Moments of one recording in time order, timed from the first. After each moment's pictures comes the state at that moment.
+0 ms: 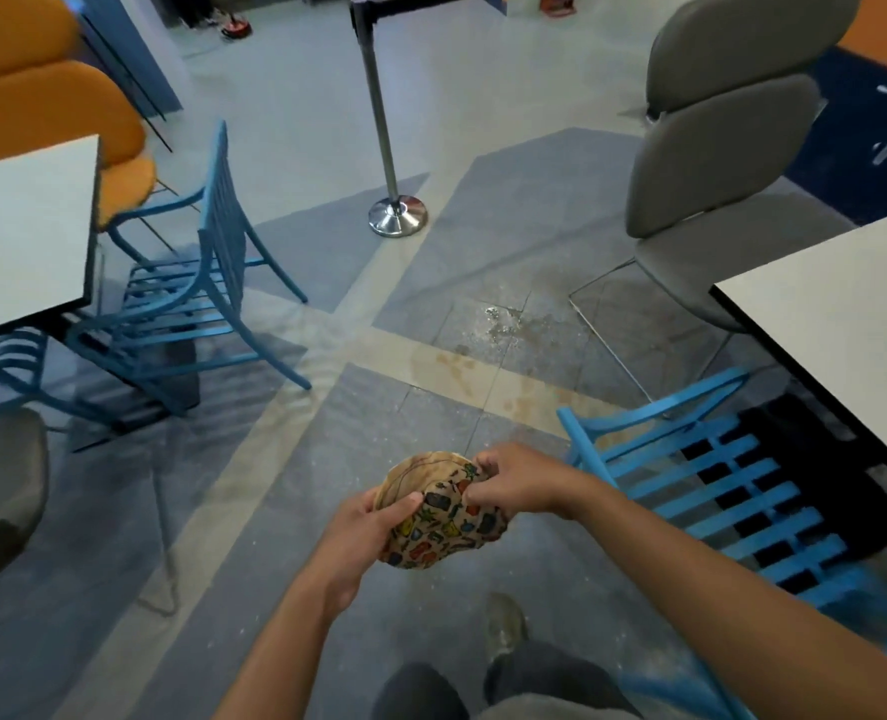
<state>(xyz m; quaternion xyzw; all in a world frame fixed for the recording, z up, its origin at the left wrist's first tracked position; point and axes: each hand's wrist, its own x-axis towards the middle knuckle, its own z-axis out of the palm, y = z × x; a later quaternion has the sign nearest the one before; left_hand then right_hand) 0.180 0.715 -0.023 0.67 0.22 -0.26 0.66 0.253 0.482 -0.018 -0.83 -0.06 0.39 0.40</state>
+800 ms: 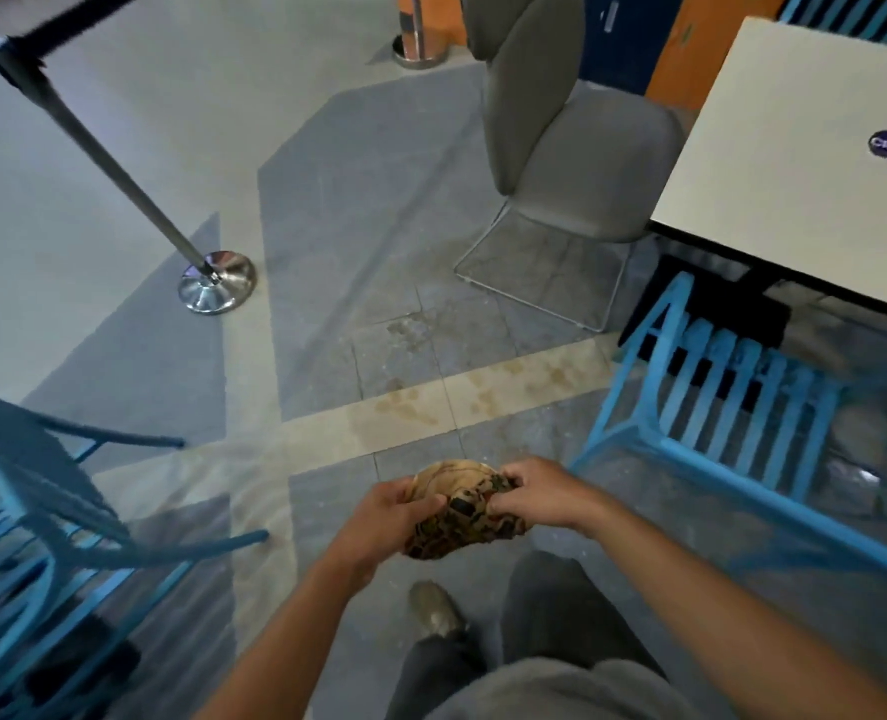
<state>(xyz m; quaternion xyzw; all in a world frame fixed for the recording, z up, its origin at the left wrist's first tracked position) 0.564 0.819 -0.068 0.74 -0.03 -0.51 0.43 0.445 0.603 -0.076 -0.76 0.29 0.28 0.50</state>
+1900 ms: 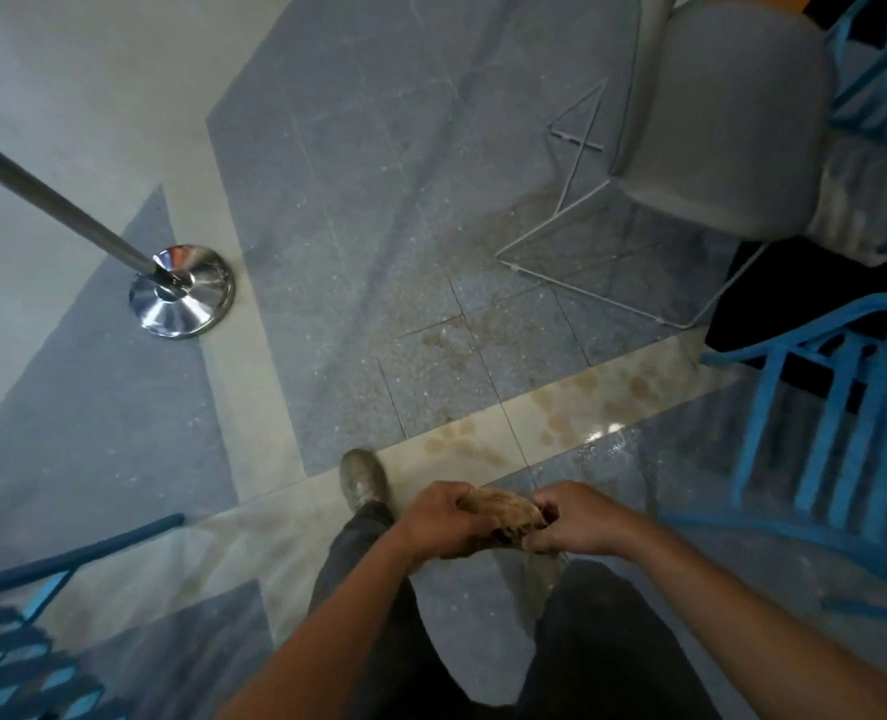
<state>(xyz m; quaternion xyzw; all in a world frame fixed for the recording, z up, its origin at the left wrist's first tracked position) 0.942 0.763 -0.279 0.74 -0.16 -0.61 0.24 0.791 0.589 -0.251 -0.74 0.31 0.37 0.47</state>
